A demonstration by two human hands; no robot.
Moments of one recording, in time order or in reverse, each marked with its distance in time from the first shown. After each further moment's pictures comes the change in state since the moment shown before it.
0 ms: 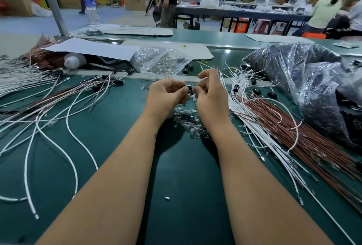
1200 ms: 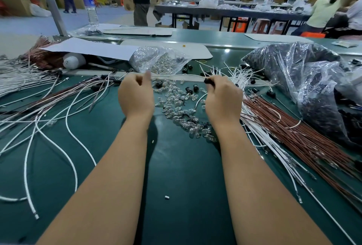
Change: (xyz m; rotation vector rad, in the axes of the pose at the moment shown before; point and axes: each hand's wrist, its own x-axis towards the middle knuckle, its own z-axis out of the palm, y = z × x) left_hand 0.009 -0.004 -0.034 0.562 0.575 0.066; right_hand 0.004 0.007 -0.016 -0.462 0.117 -0.030
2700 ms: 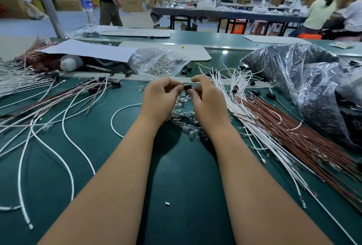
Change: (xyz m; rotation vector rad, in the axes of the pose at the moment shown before) left_hand -0.013 0.011 0.019 -0.240 -0.438 0.235; right_hand -0.006 -0.012 0.009 0.264 -0.196 -0.059
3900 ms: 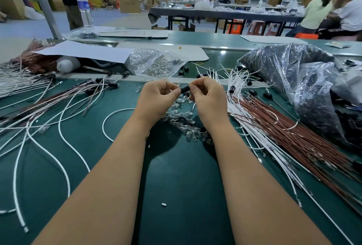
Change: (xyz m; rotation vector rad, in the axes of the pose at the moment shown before) left_hand -0.003 0.001 -0.008 -0.077 -0.106 -0.082; right_hand 0.002 -0.006 -0.006 0.374 0.060 0.199
